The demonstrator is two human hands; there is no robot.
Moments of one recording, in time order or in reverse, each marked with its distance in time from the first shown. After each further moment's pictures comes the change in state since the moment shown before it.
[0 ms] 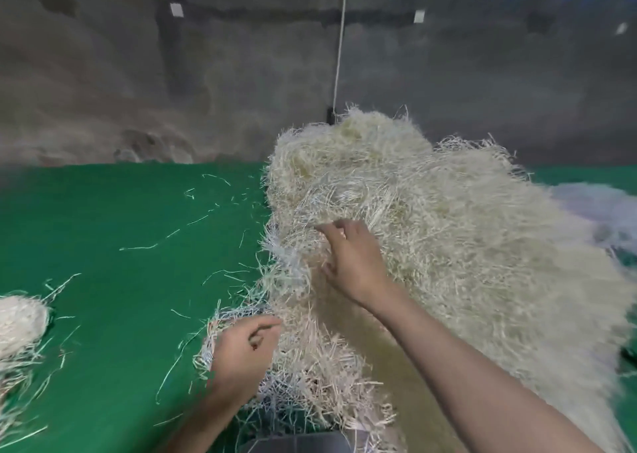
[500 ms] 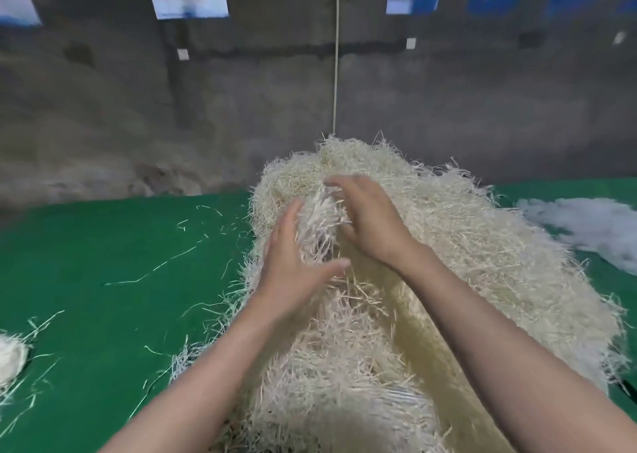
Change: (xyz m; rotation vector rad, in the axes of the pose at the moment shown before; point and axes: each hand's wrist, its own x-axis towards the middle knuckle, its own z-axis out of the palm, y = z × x) left_hand 0.063 0.166 0.078 -0.120 0.011 0.342; right_hand 0.037 0.095 -0.105 0.252 0.186 -0.134
